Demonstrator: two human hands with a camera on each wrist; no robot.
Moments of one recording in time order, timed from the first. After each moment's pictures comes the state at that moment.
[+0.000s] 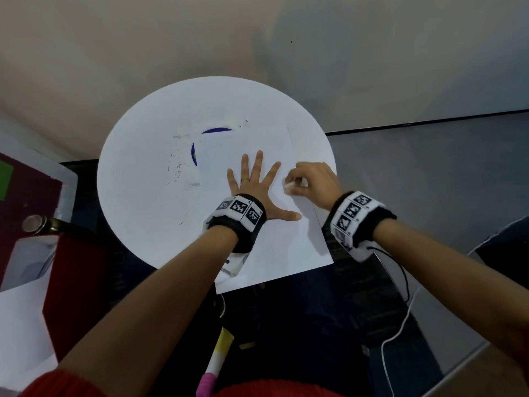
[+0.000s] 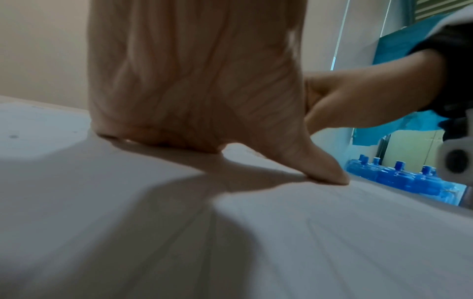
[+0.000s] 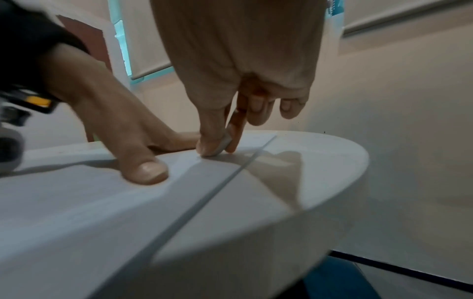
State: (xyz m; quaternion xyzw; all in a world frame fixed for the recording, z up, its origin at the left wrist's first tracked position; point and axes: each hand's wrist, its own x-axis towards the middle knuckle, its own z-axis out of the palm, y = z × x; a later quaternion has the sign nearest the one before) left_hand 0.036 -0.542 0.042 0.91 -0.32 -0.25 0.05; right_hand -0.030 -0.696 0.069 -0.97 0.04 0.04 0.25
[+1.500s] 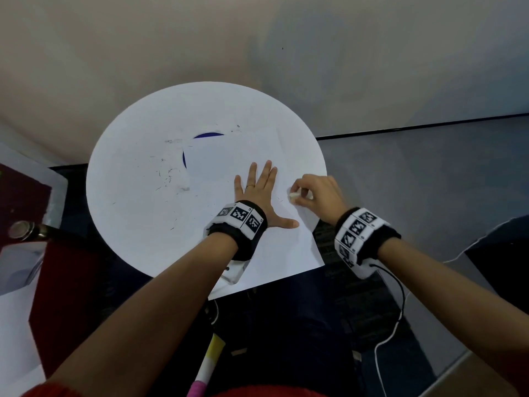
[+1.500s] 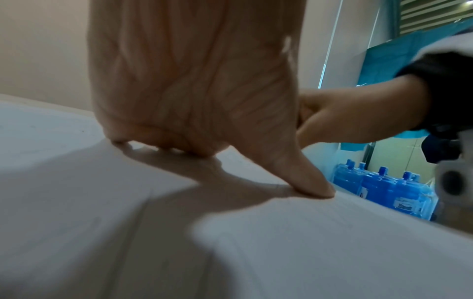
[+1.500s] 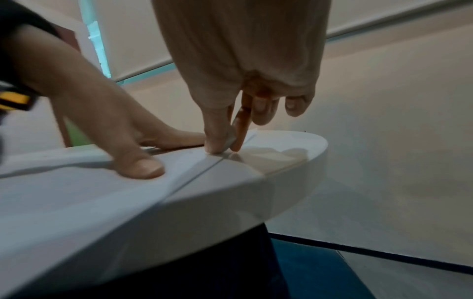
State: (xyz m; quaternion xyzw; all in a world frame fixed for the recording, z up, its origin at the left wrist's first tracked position) left_hand 0.026 -0.557 0.044 0.90 -0.36 -0.26 0.02; right_hand -0.053 -0.709 0.063 -0.97 0.08 0.02 0.24
